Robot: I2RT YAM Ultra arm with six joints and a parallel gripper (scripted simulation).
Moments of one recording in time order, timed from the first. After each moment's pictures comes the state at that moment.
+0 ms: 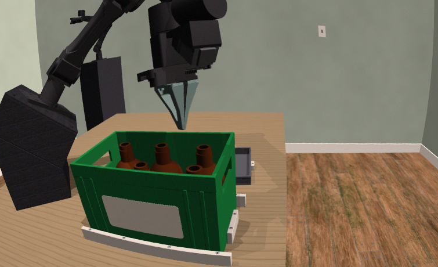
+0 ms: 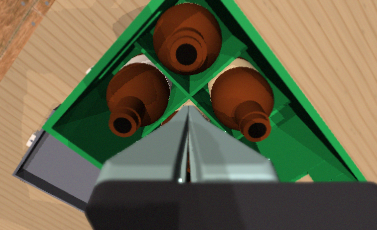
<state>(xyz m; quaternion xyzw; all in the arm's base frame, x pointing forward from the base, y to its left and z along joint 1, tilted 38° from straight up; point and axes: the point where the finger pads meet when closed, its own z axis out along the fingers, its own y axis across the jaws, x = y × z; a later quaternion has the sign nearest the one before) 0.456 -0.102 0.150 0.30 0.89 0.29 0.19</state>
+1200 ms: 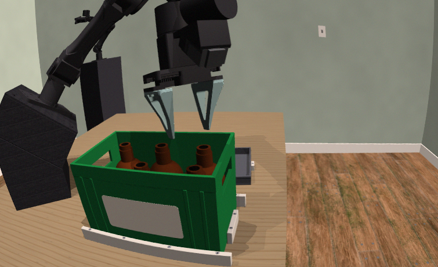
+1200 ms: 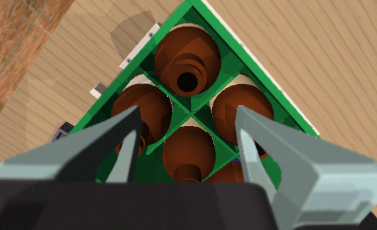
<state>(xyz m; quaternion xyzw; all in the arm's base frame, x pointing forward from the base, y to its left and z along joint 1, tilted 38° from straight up) 0.475 -0.112 0.150 0.32 0.88 0.28 0.19</state>
